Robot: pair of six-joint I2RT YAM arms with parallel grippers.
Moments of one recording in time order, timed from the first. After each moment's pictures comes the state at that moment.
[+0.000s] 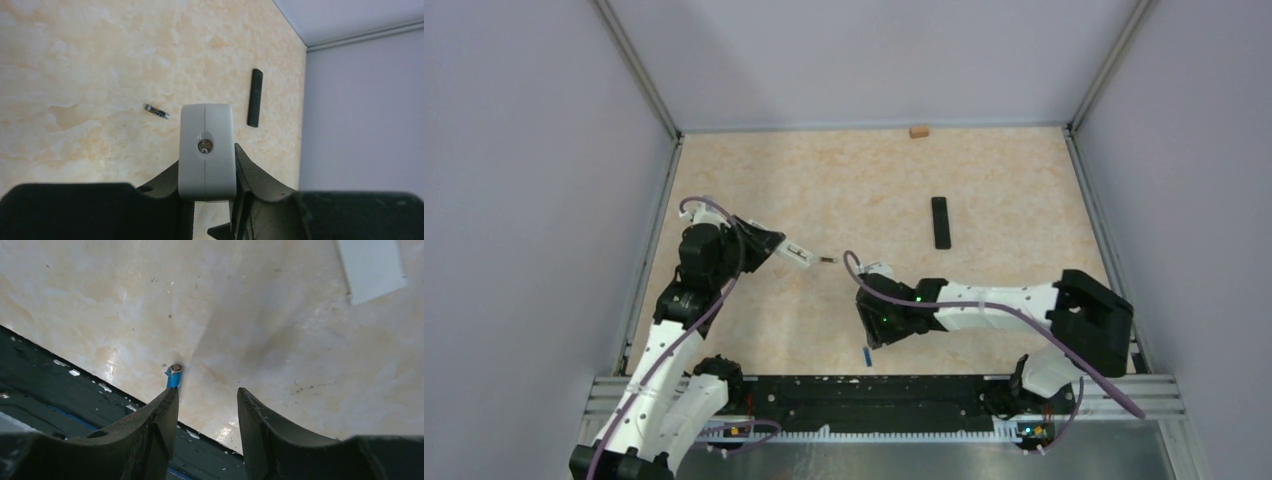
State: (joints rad) left arm -0.19 0.75 0.66 -0.28 0.21 -0.93; right arm 1.14 1.46 0.86 -0.46 0.11 0.73
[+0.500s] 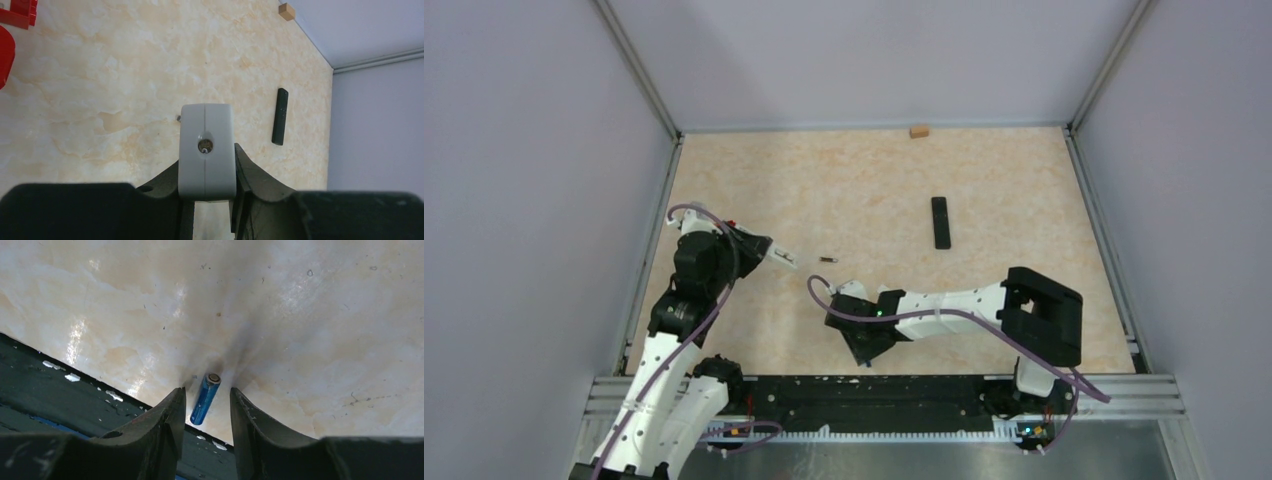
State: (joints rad) left arm -0.18 0.66 0.65 -0.38 0.04 -0.87; right arm 1.30 1.73 1.05 -0.56 0.15 0.73
